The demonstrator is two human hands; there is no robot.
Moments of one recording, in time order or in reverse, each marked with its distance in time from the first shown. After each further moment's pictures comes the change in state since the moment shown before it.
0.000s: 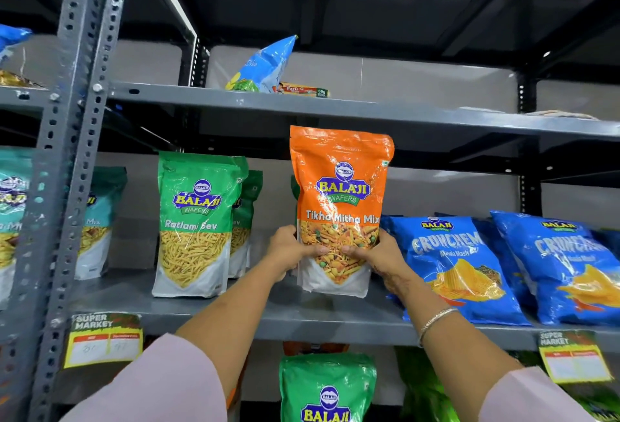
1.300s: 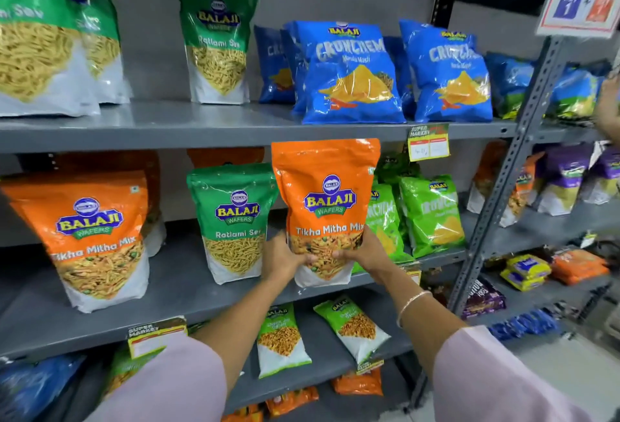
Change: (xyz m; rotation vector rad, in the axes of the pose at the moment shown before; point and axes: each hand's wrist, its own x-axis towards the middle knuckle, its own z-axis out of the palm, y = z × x) left_hand -0.193 -0.202 0.195 0.170 -0.202 -0.223; right_hand -0.236 0.205 -0.115 -0.131 0.049 0.508
